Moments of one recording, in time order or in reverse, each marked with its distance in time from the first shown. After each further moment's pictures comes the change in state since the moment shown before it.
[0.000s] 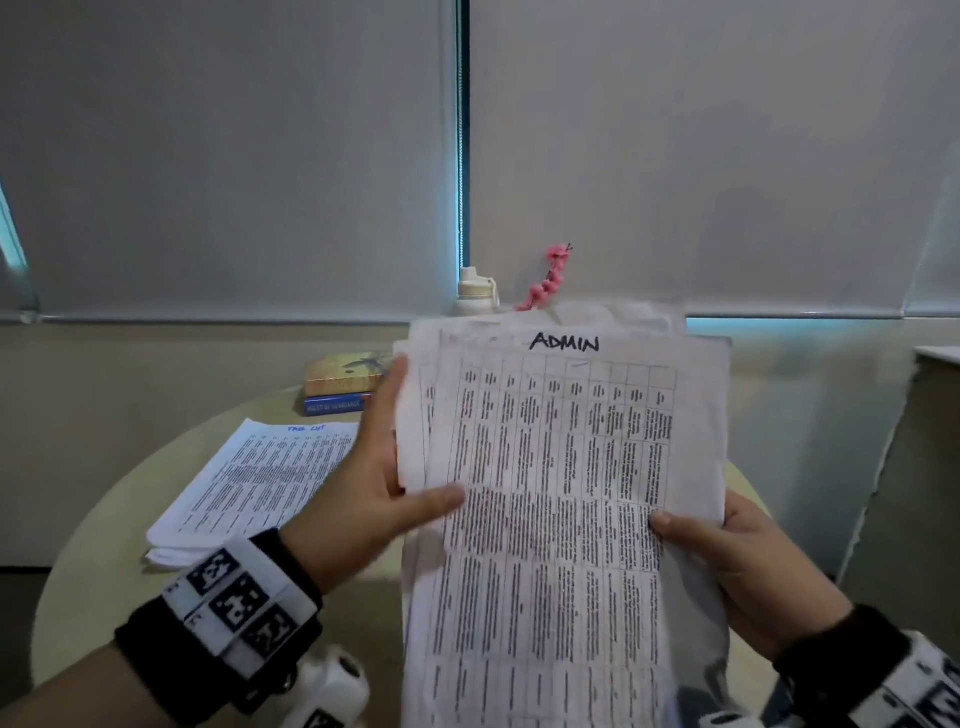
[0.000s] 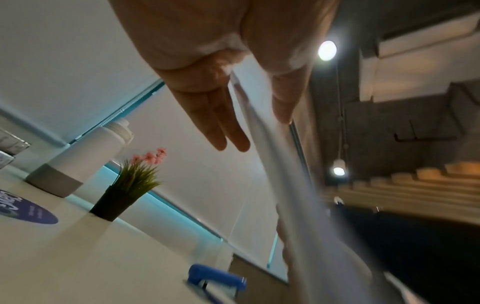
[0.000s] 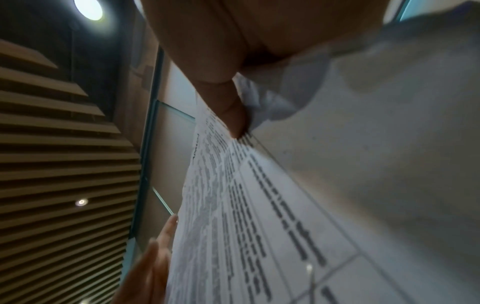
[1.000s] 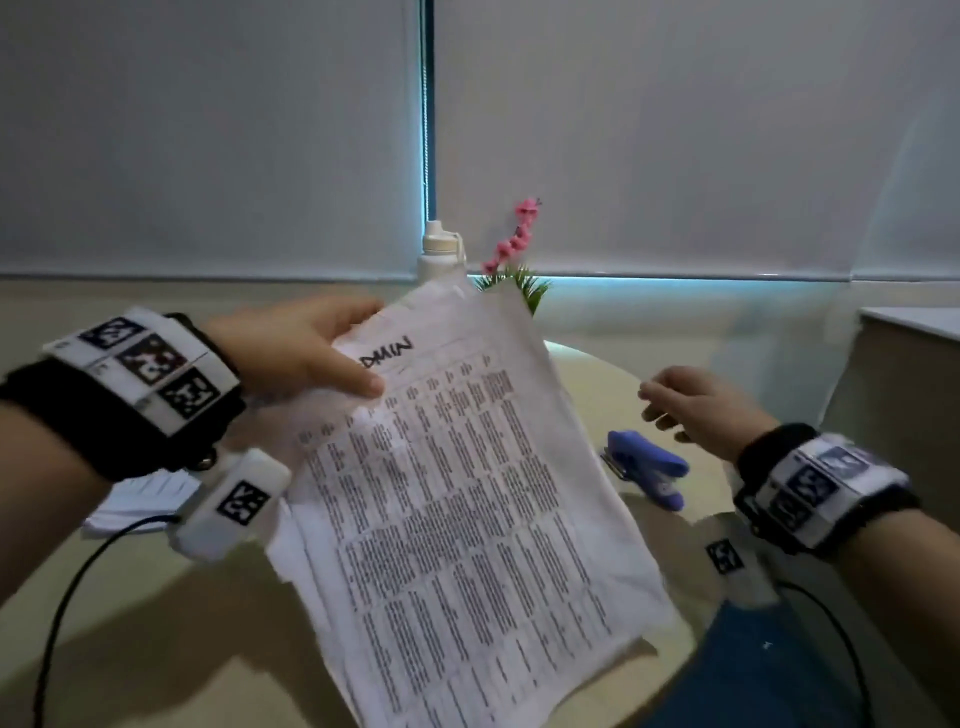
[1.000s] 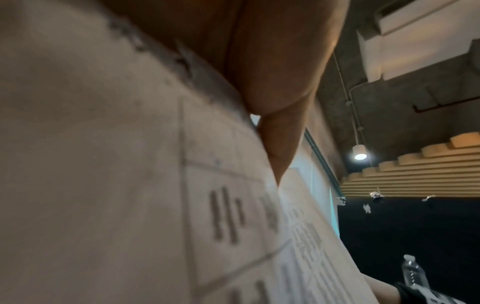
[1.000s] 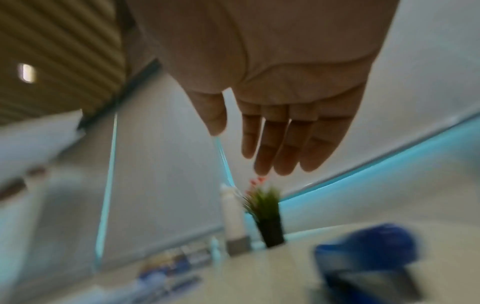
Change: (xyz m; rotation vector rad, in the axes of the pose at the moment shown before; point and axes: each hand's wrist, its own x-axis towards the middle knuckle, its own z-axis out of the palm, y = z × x) left_hand 0.071 0.038 -0.044 0.300 -0.336 -0.303; right_hand 0.072 -0.040 -0.050 -1.063 0.262 0.019
